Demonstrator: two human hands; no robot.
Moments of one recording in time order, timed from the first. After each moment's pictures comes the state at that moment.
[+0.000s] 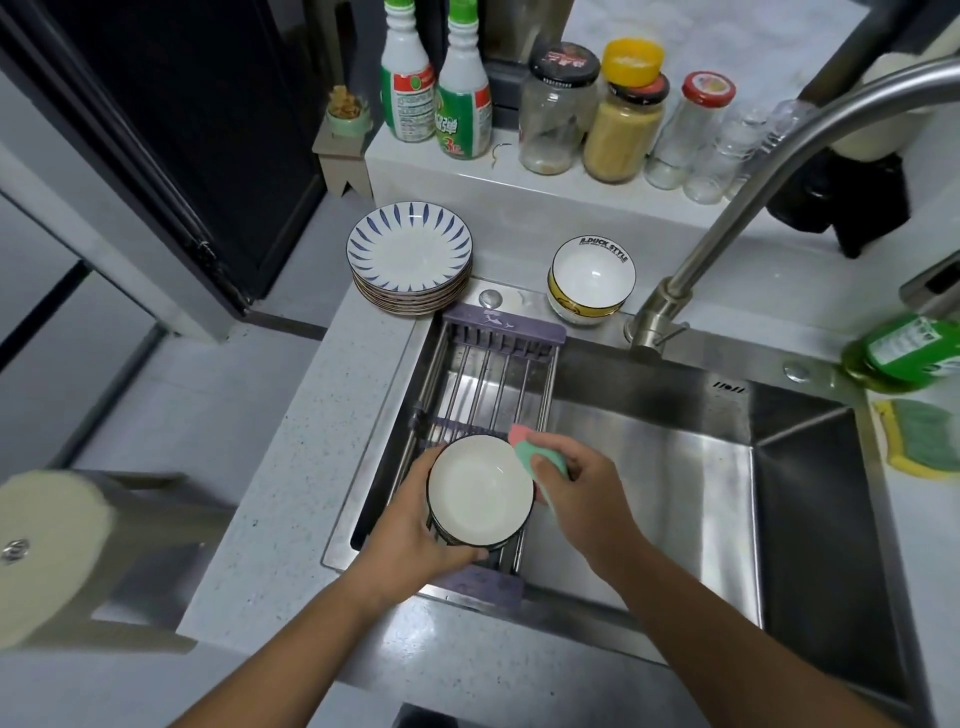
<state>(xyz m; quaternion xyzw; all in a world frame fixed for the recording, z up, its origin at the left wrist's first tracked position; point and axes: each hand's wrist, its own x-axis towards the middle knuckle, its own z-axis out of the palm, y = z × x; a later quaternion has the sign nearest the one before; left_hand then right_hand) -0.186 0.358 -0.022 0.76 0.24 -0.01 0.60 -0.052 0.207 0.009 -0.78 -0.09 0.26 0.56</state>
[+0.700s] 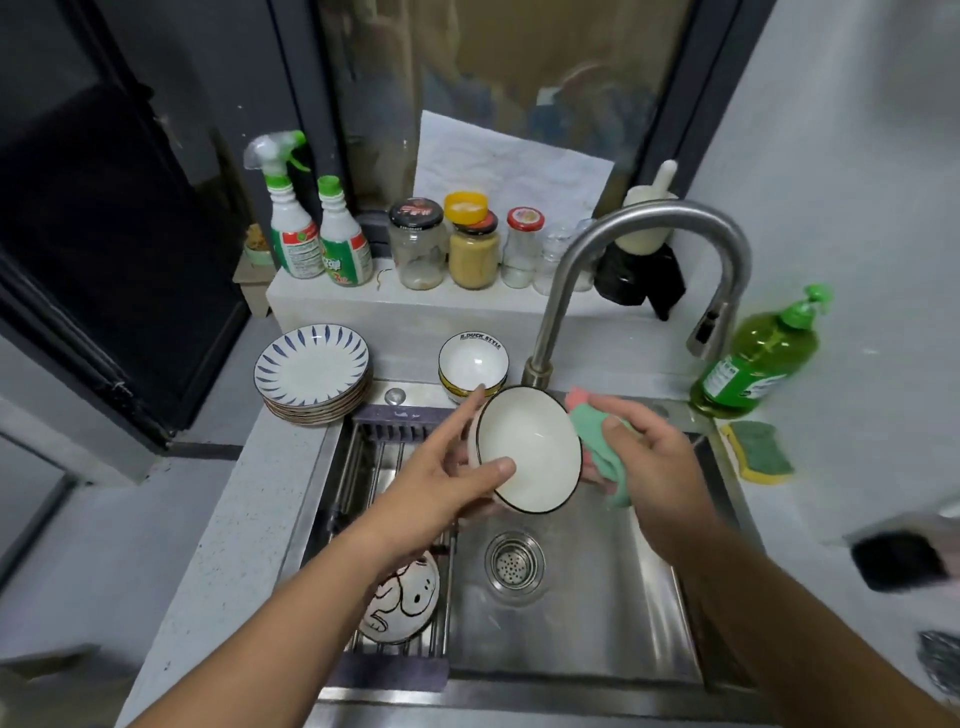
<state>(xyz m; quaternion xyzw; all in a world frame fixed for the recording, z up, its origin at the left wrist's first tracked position) -0.059 0.305 0.100 0.66 0.10 -0.04 0.75 0.025 0.098 0.127 -0.72 -0.01 0.12 0.69</state>
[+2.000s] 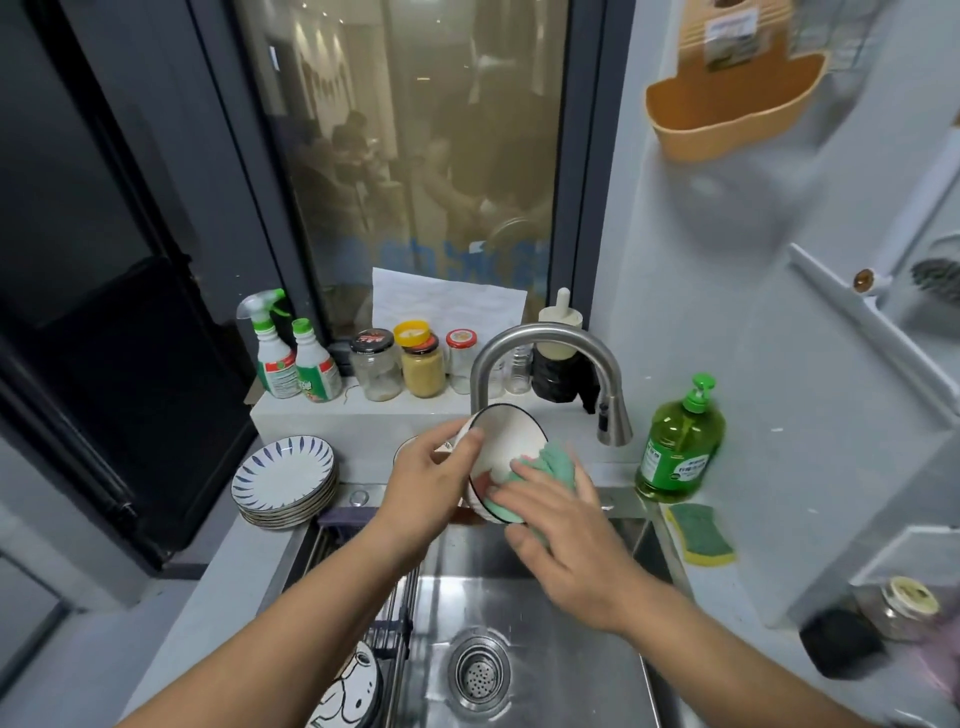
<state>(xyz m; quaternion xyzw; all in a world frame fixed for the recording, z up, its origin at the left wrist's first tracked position) -0.010 0.193 0.219 0.72 0.15 0.13 0.67 0.034 0.020 0.168 -0.84 -0.45 -0.07 0.29</state>
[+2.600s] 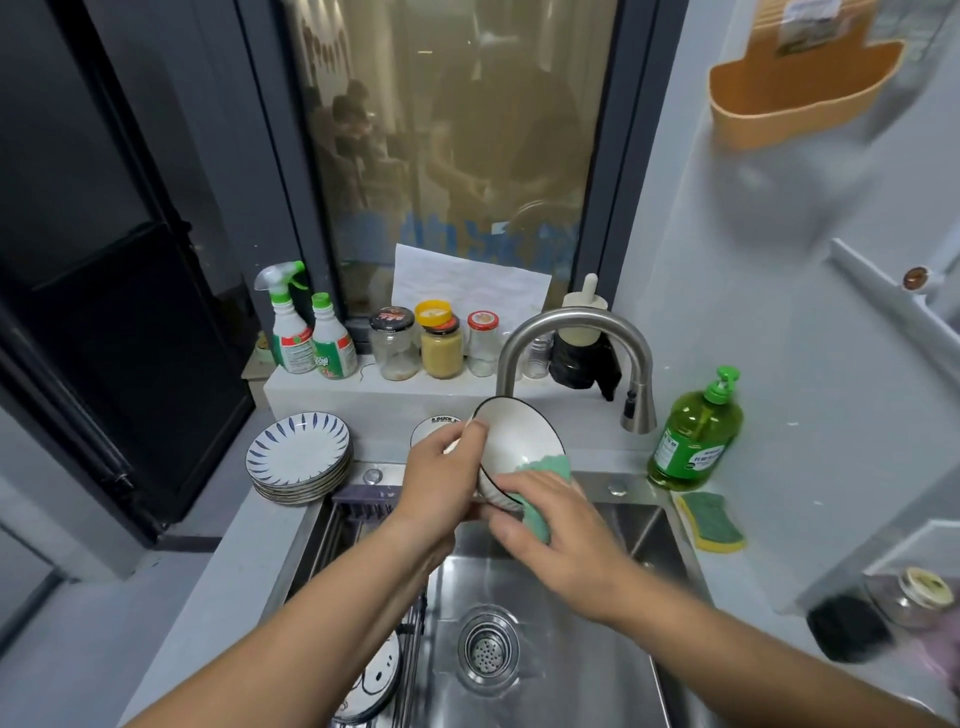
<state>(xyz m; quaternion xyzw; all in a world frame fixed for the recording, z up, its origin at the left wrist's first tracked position) -0.026 0.213 0.218 0.64 0.23 0.12 0.72 0.003 0.066 0.185 -0.82 -0.41 0.00 0.41</state>
